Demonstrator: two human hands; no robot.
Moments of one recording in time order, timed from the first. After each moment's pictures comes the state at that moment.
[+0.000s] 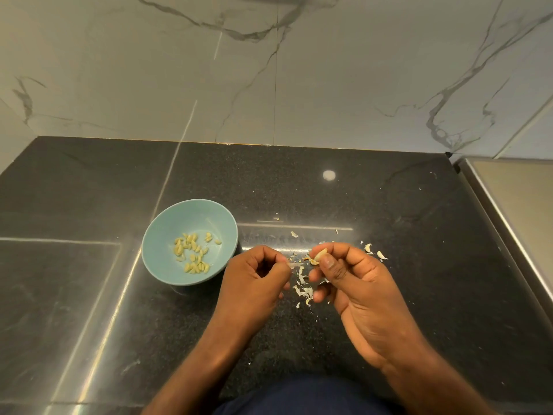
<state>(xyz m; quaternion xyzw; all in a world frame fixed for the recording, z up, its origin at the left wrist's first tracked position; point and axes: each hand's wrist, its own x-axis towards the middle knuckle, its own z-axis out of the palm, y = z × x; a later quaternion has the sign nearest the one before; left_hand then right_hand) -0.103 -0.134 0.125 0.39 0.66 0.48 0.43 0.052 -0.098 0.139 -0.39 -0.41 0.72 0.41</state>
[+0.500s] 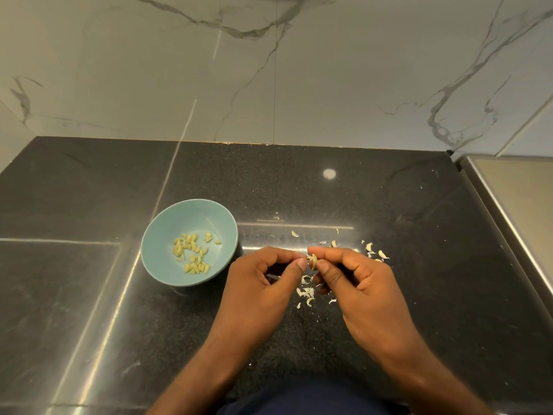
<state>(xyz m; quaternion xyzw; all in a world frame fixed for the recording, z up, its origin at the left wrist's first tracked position) -0.098 -0.138 0.140 0.48 0.64 0.47 0.37 0.055 -0.096 0.129 -0.46 -0.62 0.52 0.37</state>
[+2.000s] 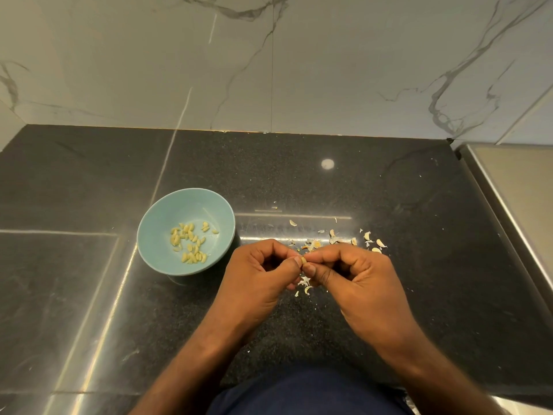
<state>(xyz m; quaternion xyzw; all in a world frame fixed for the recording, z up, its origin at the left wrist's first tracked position) -0.102 -0.137 0.131 0.40 0.59 0.50 0.50 0.060 -0.097 0.128 -0.44 -0.64 0.52 0.35</state>
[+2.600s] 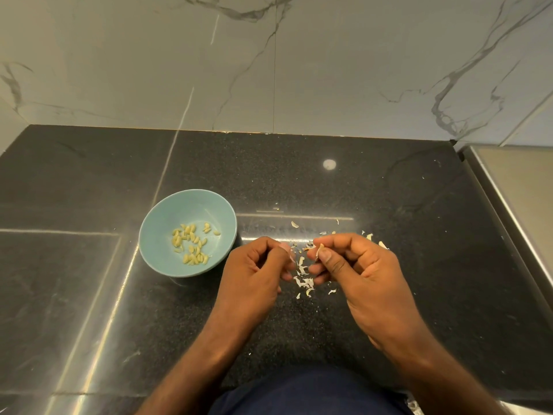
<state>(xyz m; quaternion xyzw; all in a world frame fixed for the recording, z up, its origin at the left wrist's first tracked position) -0.101 -0.133 0.125 0.39 0.64 0.50 0.43 0.057 -0.090 0.125 -0.44 -0.57 0.57 0.39</state>
